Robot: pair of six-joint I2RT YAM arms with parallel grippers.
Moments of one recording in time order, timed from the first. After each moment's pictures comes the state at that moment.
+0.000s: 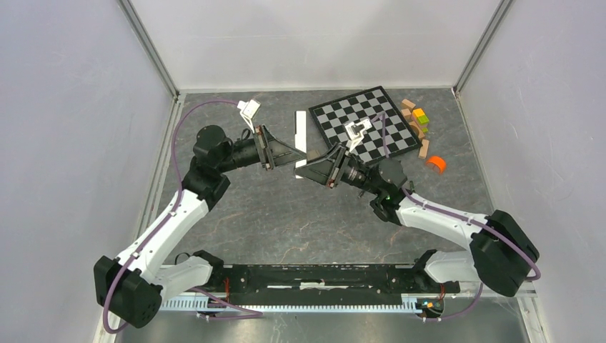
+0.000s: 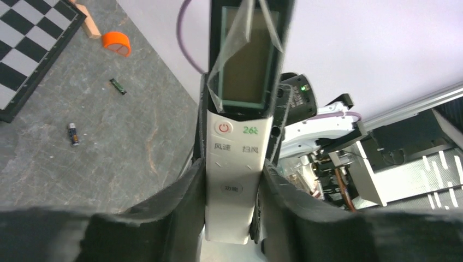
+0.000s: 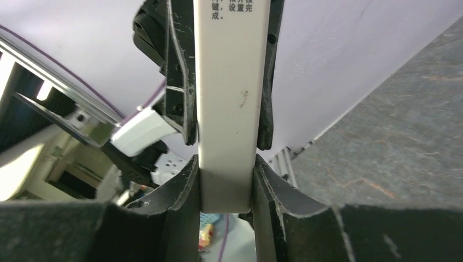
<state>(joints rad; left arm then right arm) -0.45 1.06 0.89 0.23 0.82 -1.00 0.78 1.29 0.65 1.02 -0.47 1.11</state>
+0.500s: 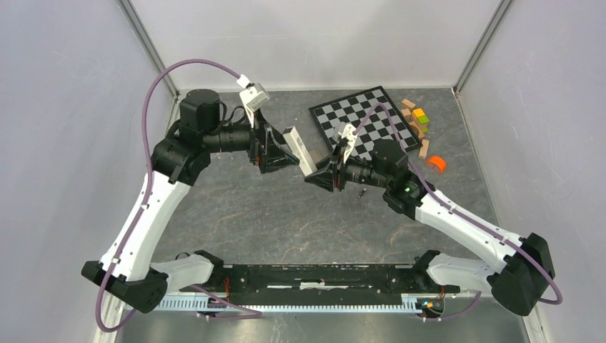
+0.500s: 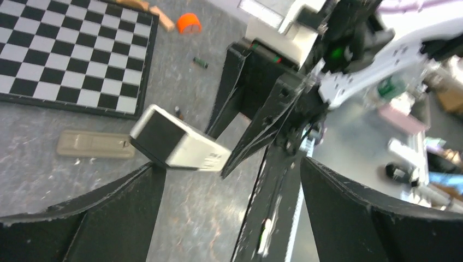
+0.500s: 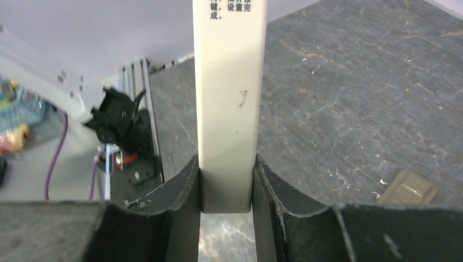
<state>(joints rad) -0.44 1.16 1.47 -0.64 0.82 -0.15 0.74 1.14 0.85 0.21 -0.52 0.22</state>
